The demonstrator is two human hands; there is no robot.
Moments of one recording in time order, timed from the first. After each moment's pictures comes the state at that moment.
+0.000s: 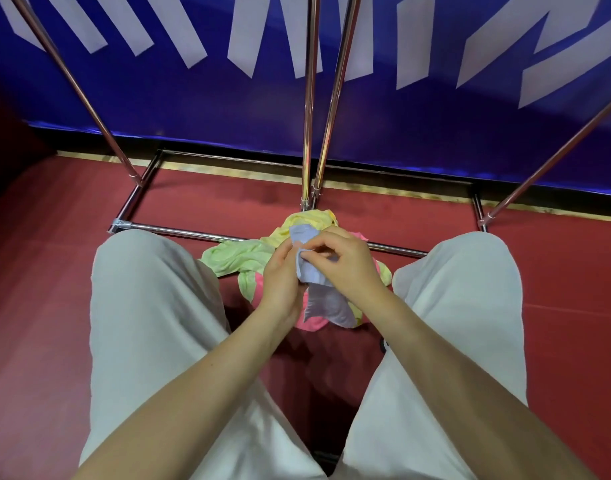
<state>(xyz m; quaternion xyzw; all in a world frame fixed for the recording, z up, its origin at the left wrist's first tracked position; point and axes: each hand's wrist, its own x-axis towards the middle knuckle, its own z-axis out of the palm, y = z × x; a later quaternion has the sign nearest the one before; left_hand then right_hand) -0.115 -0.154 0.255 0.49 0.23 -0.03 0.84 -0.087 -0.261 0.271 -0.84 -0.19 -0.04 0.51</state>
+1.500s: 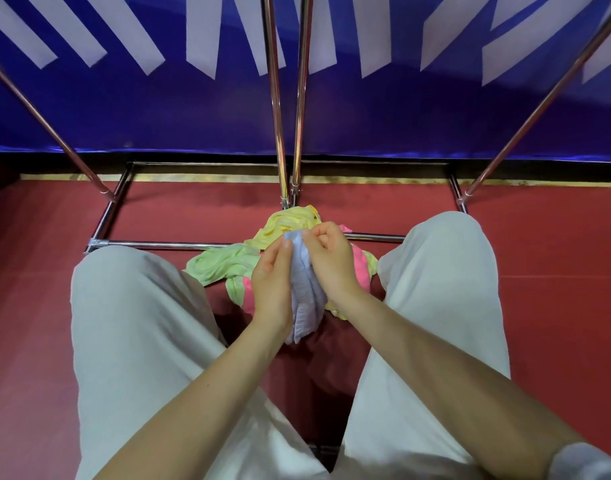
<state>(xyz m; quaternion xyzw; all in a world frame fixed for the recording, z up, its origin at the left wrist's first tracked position) -0.123 -0.170 0.261 0.59 0.24 0.02 0.77 -0.088 -0.250 0.261 -0.76 0.12 0.00 0.64</state>
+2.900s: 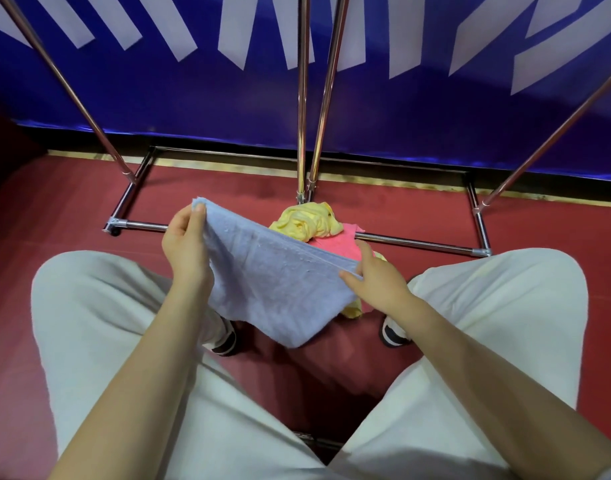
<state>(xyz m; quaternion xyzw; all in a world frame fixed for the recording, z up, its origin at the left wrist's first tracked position) -0.097 -0.038 0.259 0.62 0.28 0.22 0.70 -0.093 -0.327 0.207 -0.96 -0.06 0.13 0.22</state>
